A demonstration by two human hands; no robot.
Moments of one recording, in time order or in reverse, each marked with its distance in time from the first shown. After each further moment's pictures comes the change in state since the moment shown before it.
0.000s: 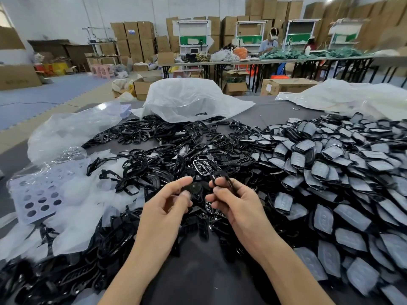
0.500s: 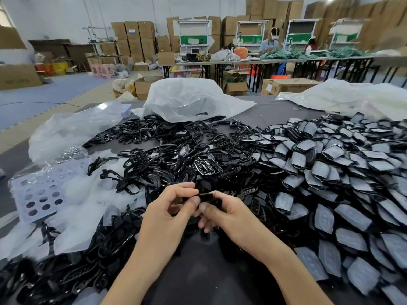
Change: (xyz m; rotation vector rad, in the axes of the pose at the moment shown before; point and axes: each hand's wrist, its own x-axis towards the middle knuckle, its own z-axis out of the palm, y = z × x) left_hand -0.001 0.000 0.002 0.074 -0.036 0.049; right_hand -0.007 0.002 0.001 -0.392 -0.326 0.051
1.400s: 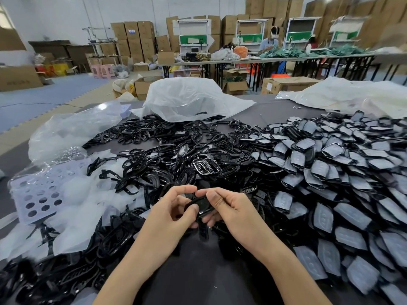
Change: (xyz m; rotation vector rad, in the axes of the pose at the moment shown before) left_hand 0.002 -0.006 -0.004 -0.032 -0.185 -0.080; right_hand -0.006 -0.006 -0.001 -0.131 0.138 -0.066
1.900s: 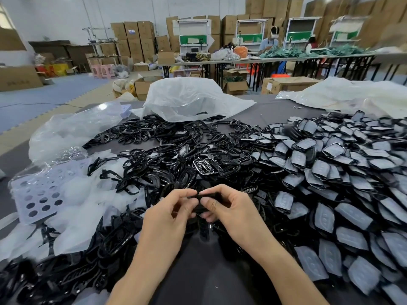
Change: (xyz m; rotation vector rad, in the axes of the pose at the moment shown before) left_hand -0.001 -0.008 0.007 0.297 0.251 0.125; right_hand 0.002 0.006 0.003 -0.022 0.102 -0.003
